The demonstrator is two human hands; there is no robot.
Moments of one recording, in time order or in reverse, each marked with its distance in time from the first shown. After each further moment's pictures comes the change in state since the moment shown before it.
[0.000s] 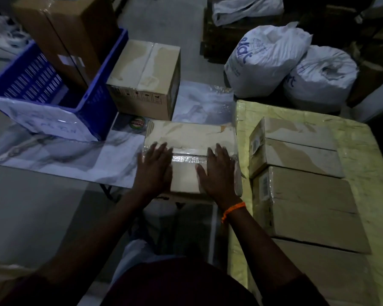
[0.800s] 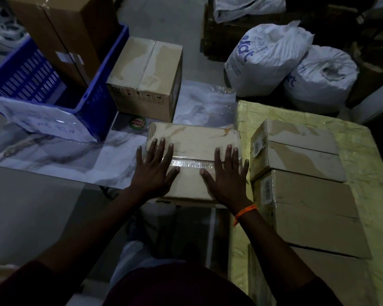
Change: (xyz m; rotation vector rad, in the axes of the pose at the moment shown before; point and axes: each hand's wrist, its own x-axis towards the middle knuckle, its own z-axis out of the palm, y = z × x) left_hand 0.013 -0.024 0.016 0.244 -0.123 0.047; right_hand 0.002 0.029 0.006 -0.313 -0.053 -0.042
